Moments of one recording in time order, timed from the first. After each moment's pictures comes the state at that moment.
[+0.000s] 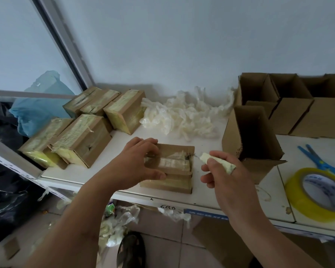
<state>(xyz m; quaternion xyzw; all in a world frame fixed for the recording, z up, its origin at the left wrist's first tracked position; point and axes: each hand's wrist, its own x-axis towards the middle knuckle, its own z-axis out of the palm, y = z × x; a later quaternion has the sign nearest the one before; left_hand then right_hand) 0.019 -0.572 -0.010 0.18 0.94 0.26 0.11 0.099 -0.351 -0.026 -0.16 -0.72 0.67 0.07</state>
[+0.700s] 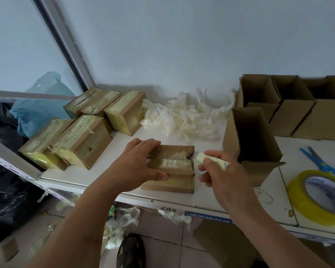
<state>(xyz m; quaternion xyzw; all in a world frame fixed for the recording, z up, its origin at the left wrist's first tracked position) 0.019 -0.569 -0.012 0.15 0.95 0.26 0.08 0.088 -0.353 -0.021 -0.14 -0.76 0.64 0.04</state>
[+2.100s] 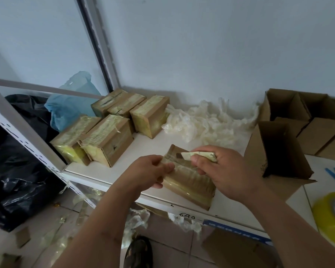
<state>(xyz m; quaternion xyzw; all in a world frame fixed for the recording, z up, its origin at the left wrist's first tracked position) 0.031 -0.595 -0.017 -0.09 0.81 0.56 0.17 0.051 -0.386 0.016 0.09 -0.87 0.48 -0.03</state>
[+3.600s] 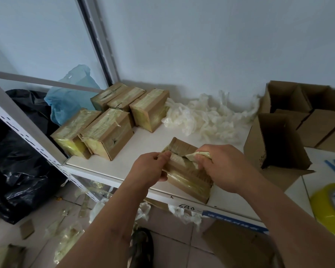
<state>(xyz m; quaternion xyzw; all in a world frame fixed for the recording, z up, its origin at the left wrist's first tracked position) 0.038 -0.579 -0.035 -0.16 0.79 0.58 0.11 0.047 -0.379 0.008 0.14 -0.96 0.25 -0.05</state>
